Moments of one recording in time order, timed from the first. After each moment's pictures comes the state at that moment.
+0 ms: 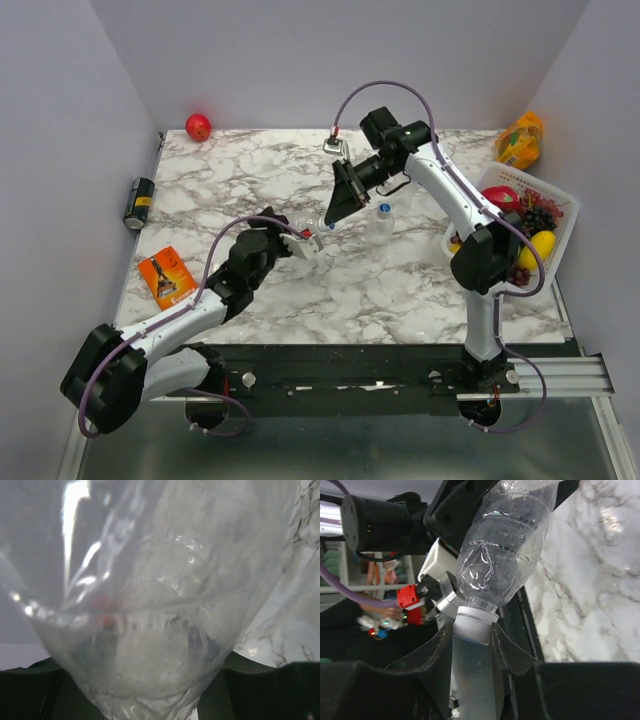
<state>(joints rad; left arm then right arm) -0.64 1.08 0.48 0.38 -0.21 0.95 0.52 2.05 2.13 -1.28 -1.11 -0.05</state>
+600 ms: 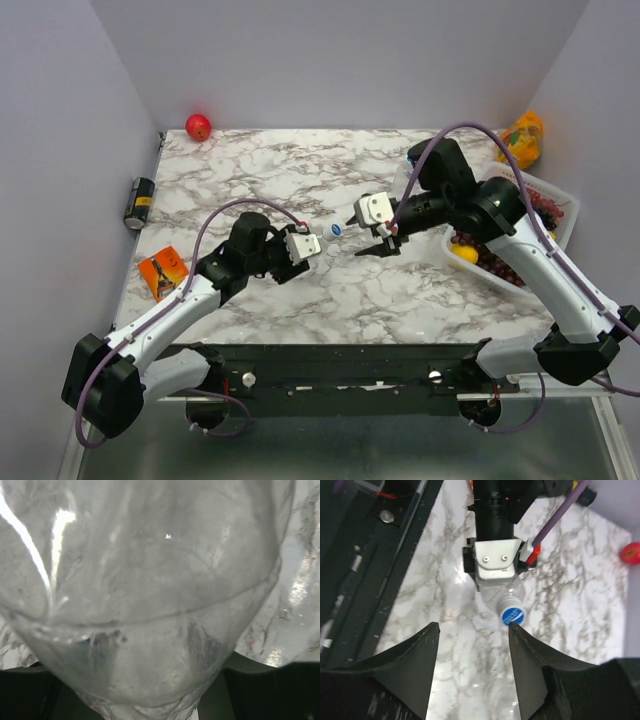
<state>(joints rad) -0.57 1.07 0.68 -0.19 0.36 0.58 0.70 1.36 1.68 -1.05 -0.80 -0.96</state>
